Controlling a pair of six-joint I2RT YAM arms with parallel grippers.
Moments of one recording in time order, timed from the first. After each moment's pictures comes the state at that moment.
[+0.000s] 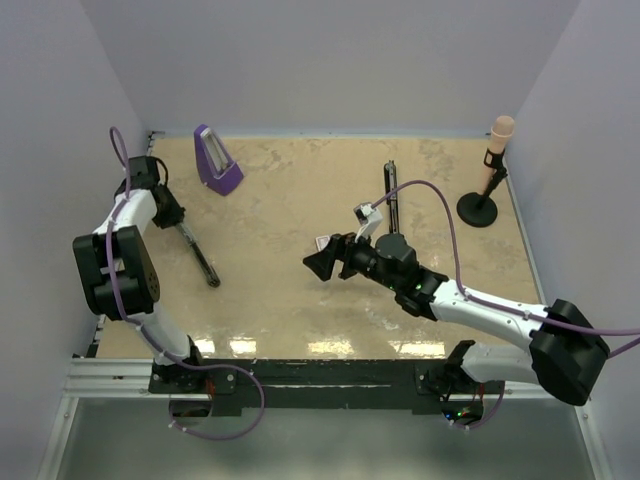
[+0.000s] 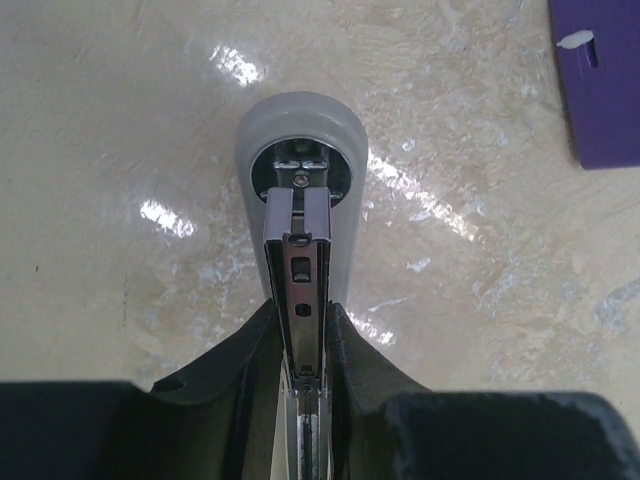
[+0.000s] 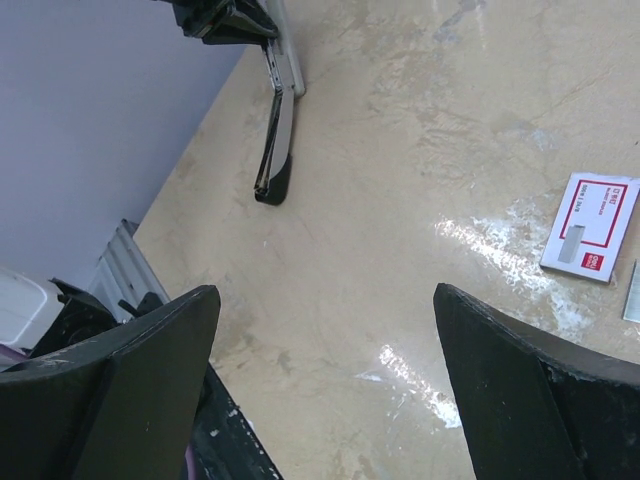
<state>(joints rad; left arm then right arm) 0.26 1.74 1.21 -0.49 -0.06 -0.37 0.86 1.21 0.61 0.38 -0.04 0.65</state>
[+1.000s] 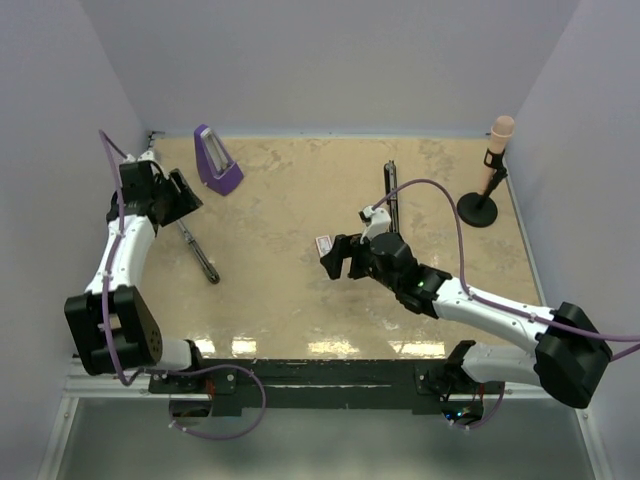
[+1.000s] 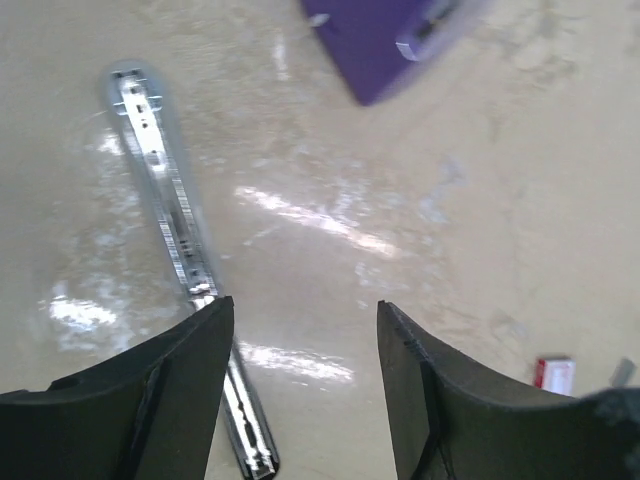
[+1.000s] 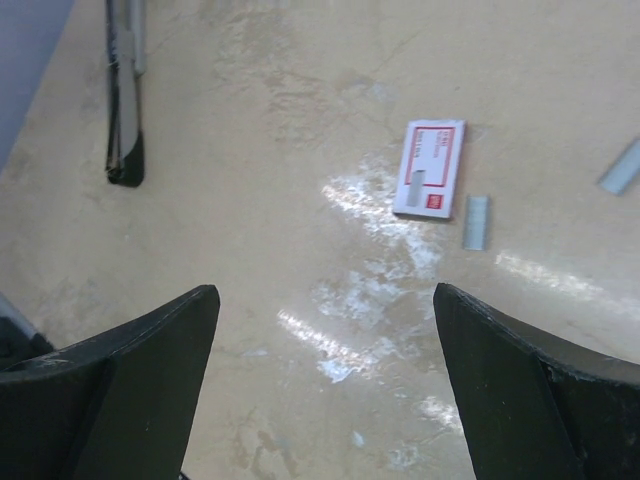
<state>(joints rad) 0.24 1.46 1.10 -0.43 0.15 -0.35 0.85 1.19 0.63 0.15 0.13 0.57</state>
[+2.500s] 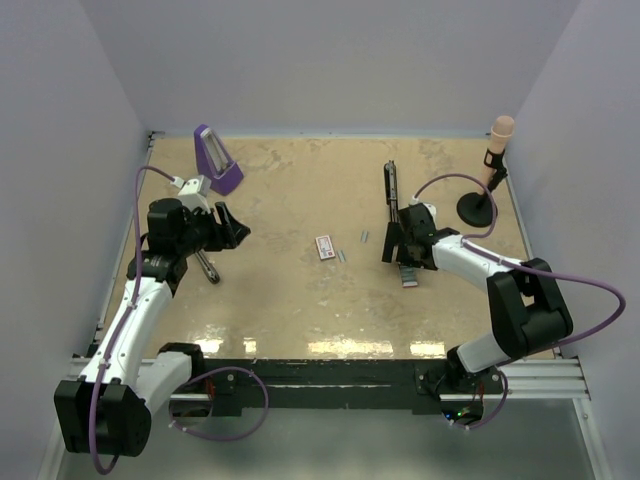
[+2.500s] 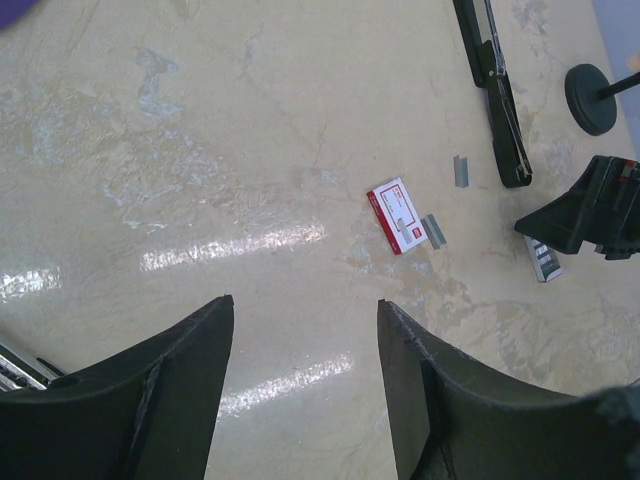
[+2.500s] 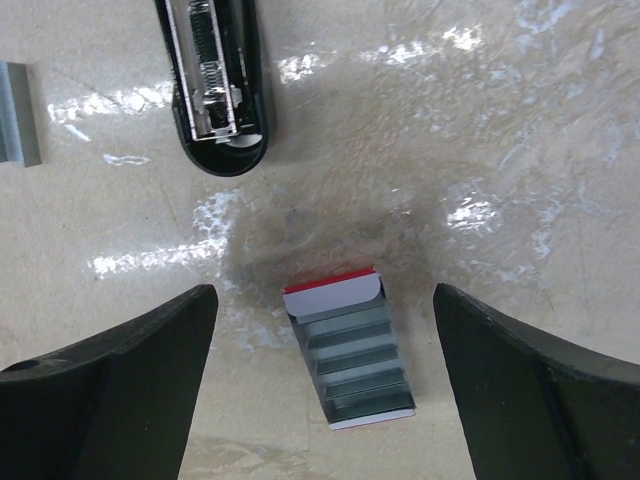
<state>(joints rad) -0.06 0.96 0.73 -0.28 0.41 -0.32 0.37 1.51 0.80 -0.35 0.26 0.51</state>
